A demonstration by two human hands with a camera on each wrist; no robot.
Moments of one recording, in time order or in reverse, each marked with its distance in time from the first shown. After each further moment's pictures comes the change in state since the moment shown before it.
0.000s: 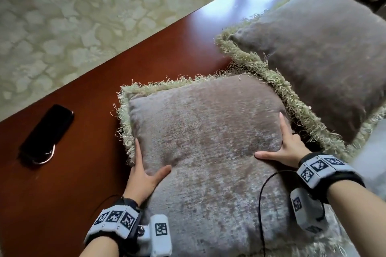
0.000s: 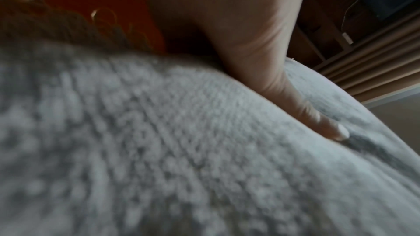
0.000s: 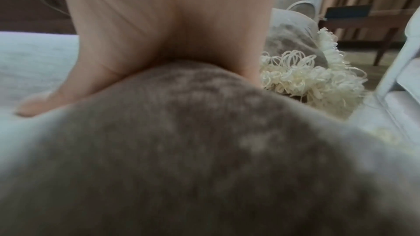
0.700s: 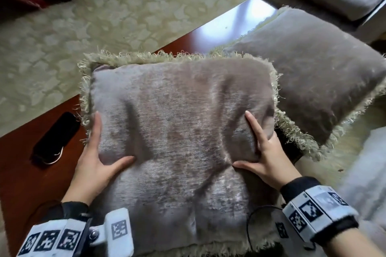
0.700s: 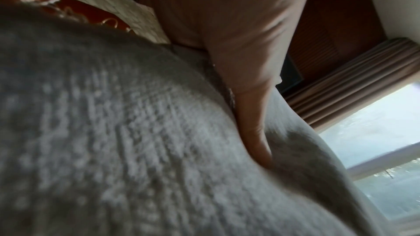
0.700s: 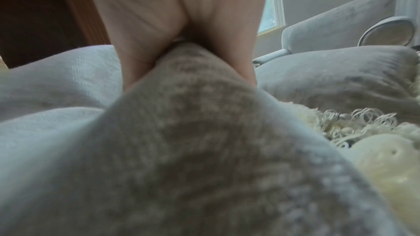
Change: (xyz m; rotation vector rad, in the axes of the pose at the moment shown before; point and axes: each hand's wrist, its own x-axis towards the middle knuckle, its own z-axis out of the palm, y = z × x) left_hand -0.076 0.085 -0.058 0.213 0.268 0.422; right_hand -0.082 -0.010 -0.005 0.200 0.295 -0.700
